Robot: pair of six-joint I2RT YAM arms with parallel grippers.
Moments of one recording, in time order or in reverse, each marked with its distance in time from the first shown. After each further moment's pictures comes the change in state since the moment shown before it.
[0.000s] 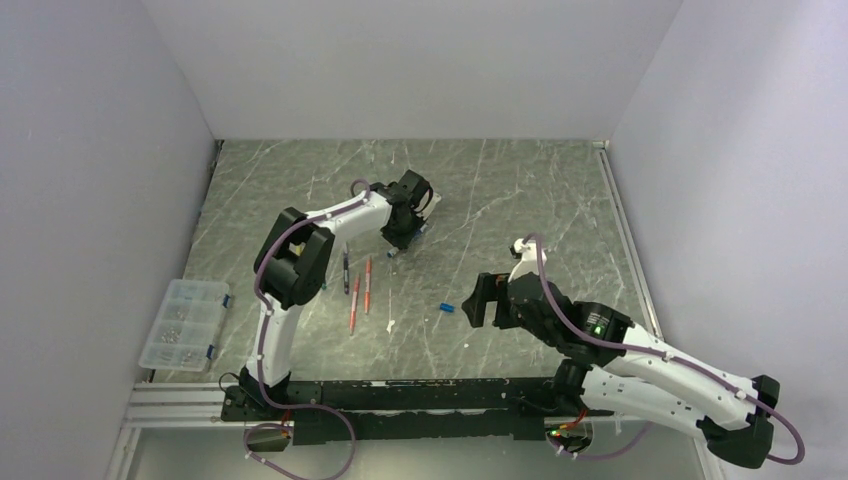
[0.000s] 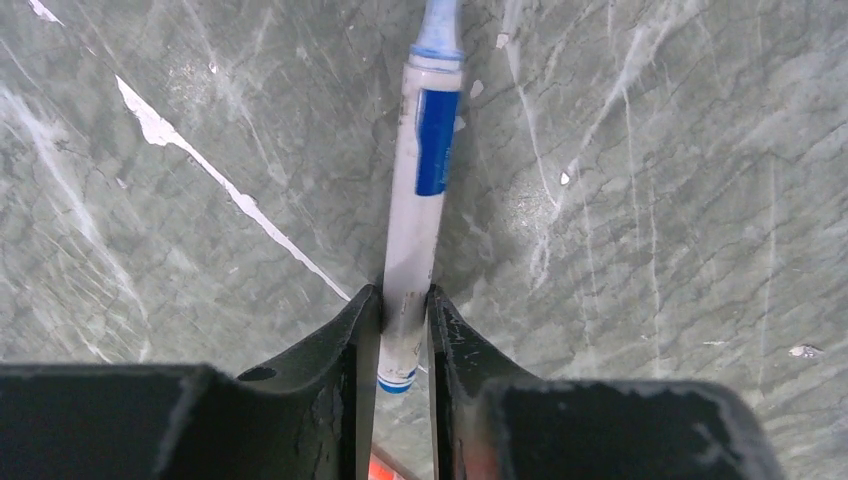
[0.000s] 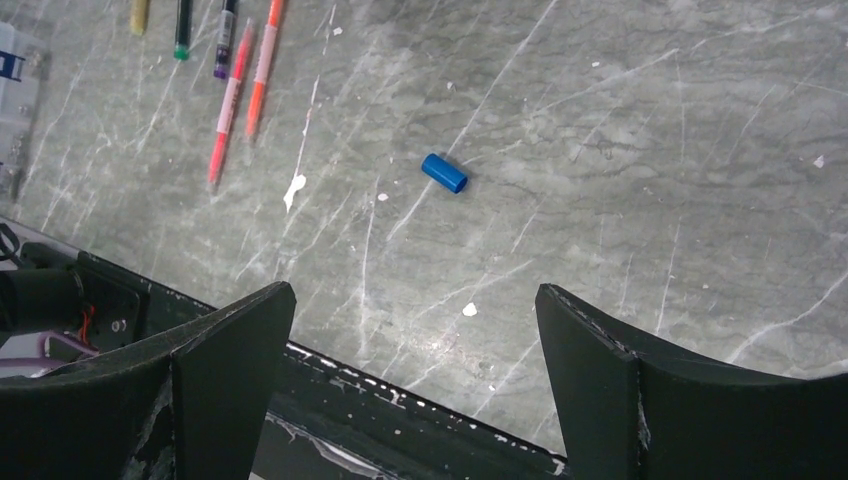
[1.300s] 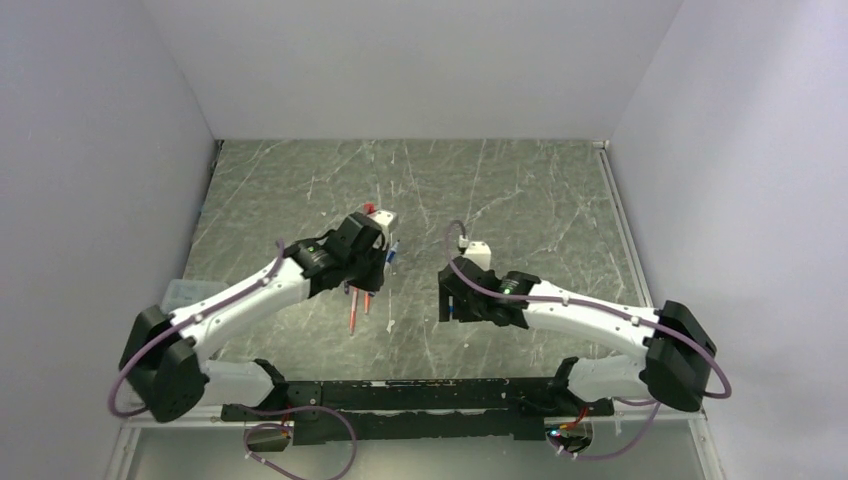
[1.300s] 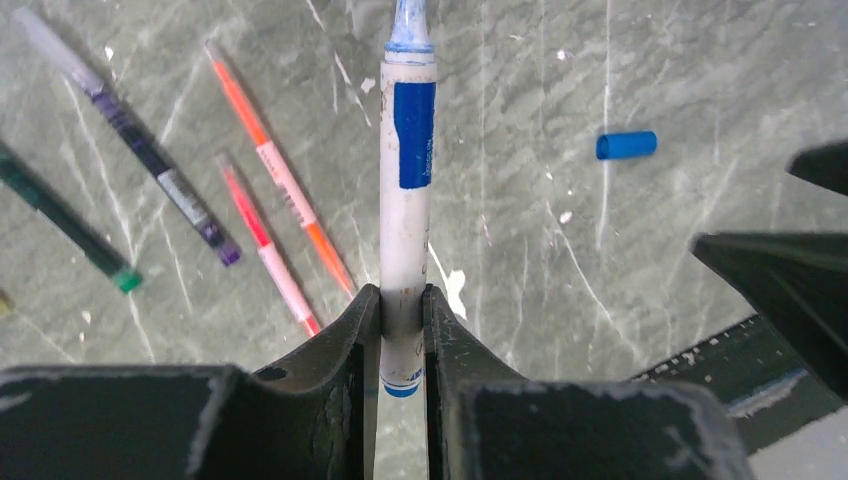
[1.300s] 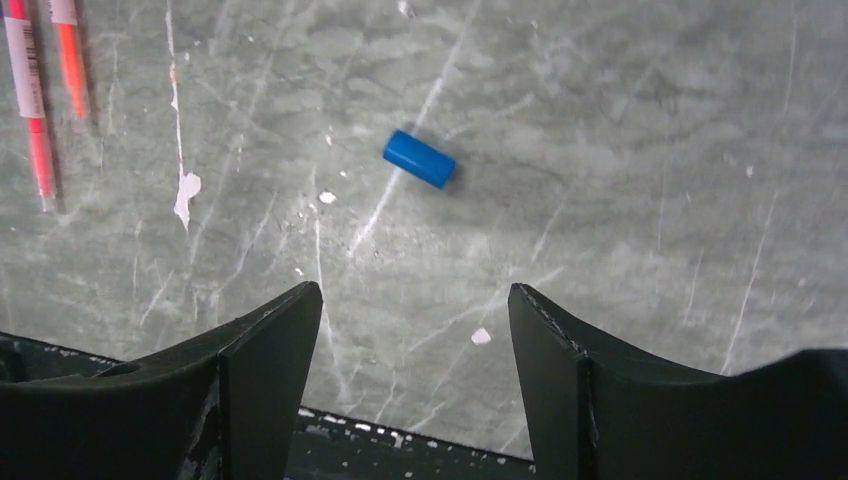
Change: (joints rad) left arm -0.118 -0.806 -0.635 0.087 -0.007 -0.397; right arm -0.032 0.538 0.068 0.096 -0.083 0.135
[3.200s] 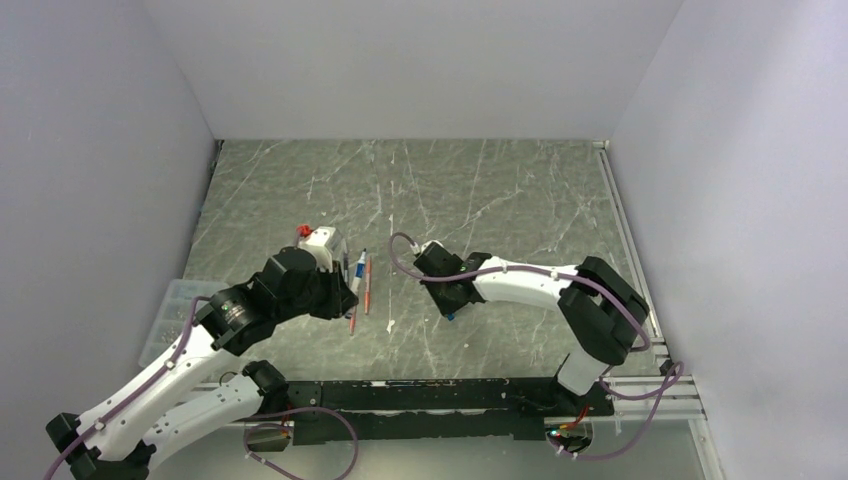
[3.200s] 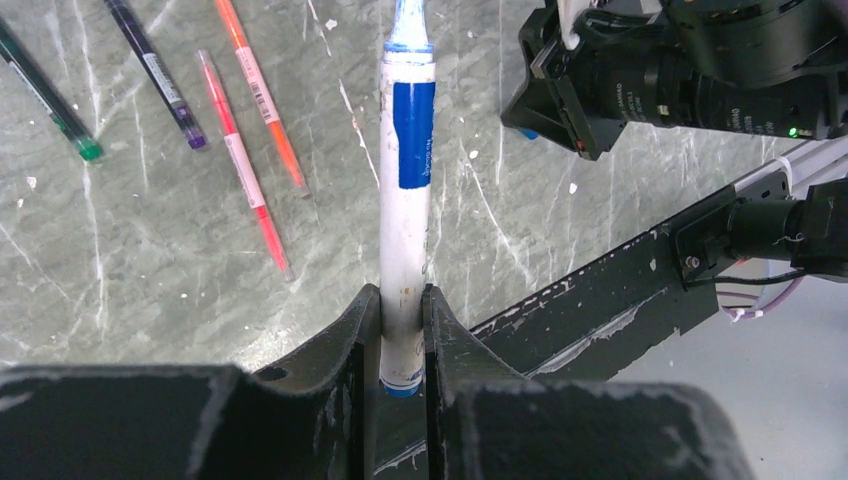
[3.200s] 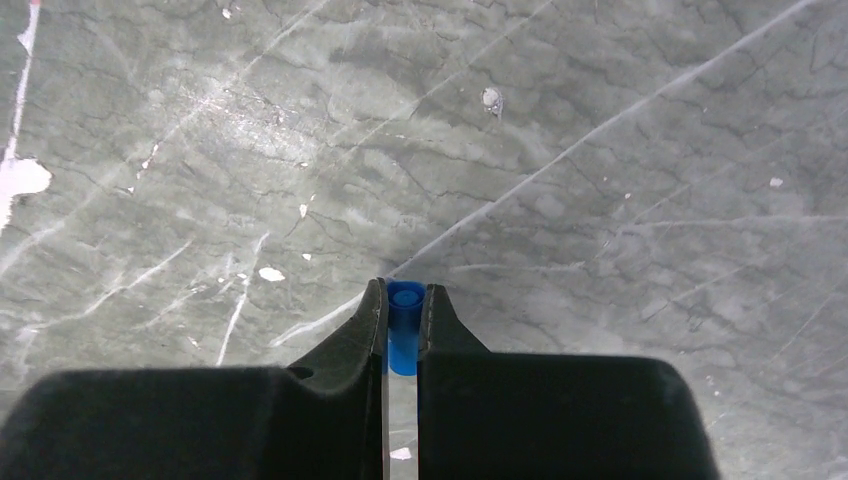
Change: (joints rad) left arm -0.002 -0.595 -0.162 -0.179 0.048 -0.226; right arm -0.085 0.433 0.175 0.112 -0.157 -0.588
